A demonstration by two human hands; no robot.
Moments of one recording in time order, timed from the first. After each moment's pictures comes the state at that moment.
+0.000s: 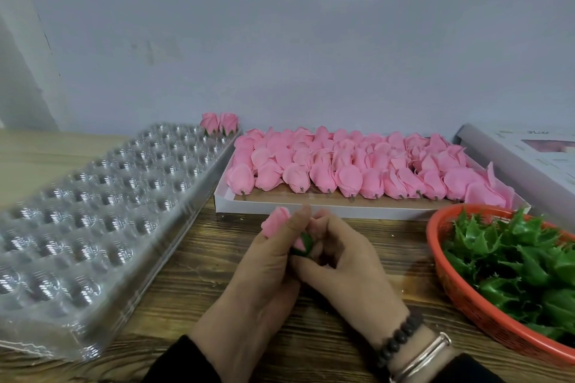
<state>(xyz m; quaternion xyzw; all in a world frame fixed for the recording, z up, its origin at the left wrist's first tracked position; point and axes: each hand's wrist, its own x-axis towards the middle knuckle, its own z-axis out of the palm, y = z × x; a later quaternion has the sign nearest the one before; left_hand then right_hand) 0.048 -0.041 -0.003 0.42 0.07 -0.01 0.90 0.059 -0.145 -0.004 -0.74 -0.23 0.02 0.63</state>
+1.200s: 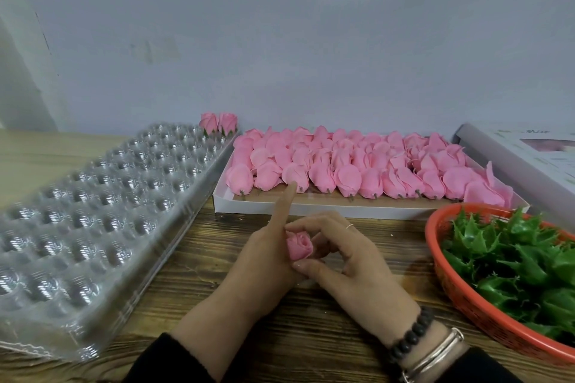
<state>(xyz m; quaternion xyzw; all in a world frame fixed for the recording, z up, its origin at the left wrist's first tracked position) 0.049 -0.018 -0.008 0.88 -0.09 0.11 0.46 0.063 -0.158 -0.002 -0.78 -0.35 -0.04 0.52</state>
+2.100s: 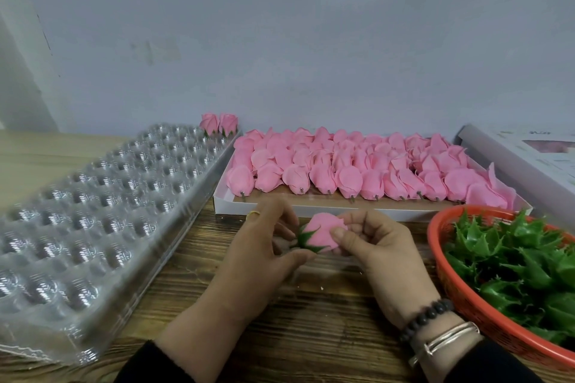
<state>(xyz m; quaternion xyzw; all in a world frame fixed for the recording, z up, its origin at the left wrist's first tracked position) 0.046 -0.010 -0.005 0.86 -0.08 0.18 0.48 0.083 -0.169 -0.008 -0.65 -0.11 0.01 0.75</state>
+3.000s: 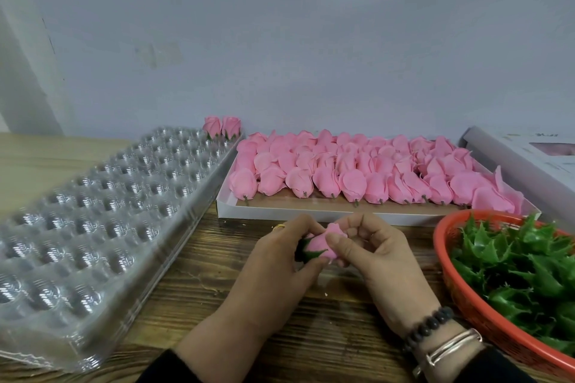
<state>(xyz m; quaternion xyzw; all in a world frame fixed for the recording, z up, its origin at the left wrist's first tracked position) 0.044 -0.025 -0.004 0.87 -0.12 0.18 0.44 0.081 -0.166 -0.010 -0.64 -0.17 0.02 0.75</state>
